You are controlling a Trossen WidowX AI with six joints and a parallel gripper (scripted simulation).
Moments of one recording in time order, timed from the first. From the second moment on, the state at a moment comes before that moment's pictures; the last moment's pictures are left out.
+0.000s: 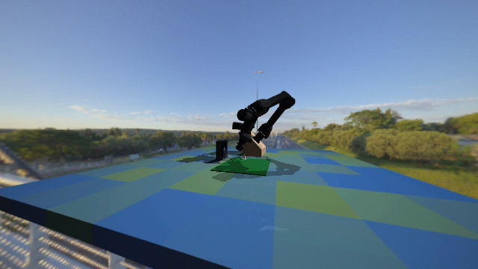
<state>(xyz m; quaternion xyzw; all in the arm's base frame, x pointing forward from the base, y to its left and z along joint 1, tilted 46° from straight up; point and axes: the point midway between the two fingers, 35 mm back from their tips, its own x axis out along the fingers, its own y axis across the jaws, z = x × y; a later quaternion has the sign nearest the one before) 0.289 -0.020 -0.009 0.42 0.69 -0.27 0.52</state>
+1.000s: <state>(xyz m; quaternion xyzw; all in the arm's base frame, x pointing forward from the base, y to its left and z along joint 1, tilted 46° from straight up) 0.289 -0.013 -0.013 0.35 0.56 -0.40 0.64</state>
